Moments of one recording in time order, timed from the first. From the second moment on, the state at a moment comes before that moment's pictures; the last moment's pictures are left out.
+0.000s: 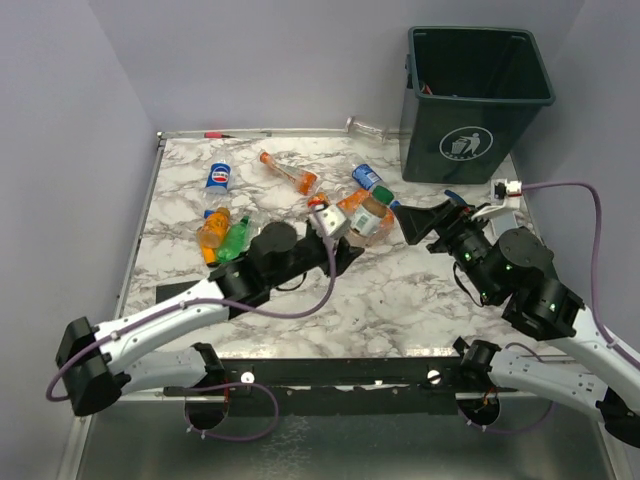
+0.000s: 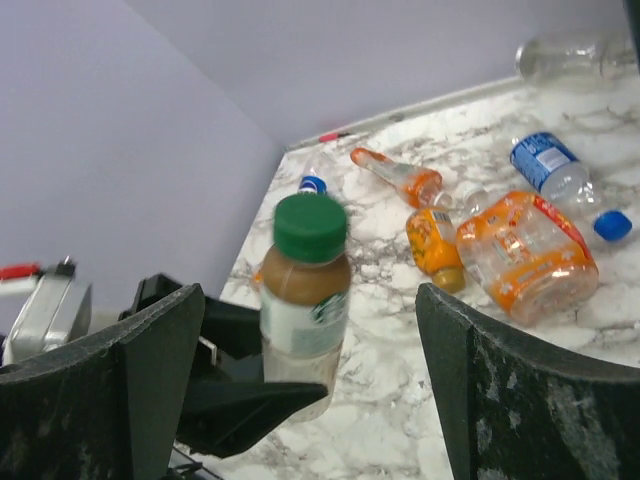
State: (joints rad) left arm -0.98 1.16 0.93 0.03 0.01 -0.05; right arm 0.94 0.72 1.01 -0.32 0.53 0.64
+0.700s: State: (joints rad) left arm -0.98 0.89 0.41 0.70 0.12 -0.01; right arm 0.94 1.02 1.11 -0.17 0.23 0.52
